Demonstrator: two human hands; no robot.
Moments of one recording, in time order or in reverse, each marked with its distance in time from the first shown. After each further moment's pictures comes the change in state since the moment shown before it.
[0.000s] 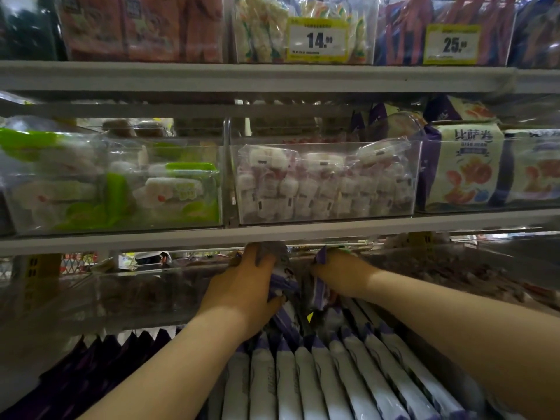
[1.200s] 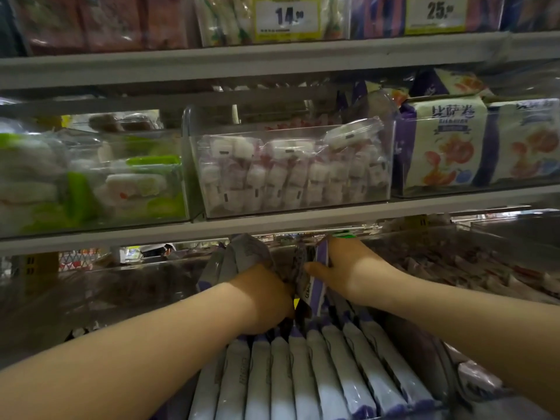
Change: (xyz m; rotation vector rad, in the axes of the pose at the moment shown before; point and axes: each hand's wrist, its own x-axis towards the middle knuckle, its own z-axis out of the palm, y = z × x) left_hand 0.026 0.055 0.007 0.867 -0.504 0.667; right_hand -0.021 0.033 -0.011 -0.086 0.123 -0.107
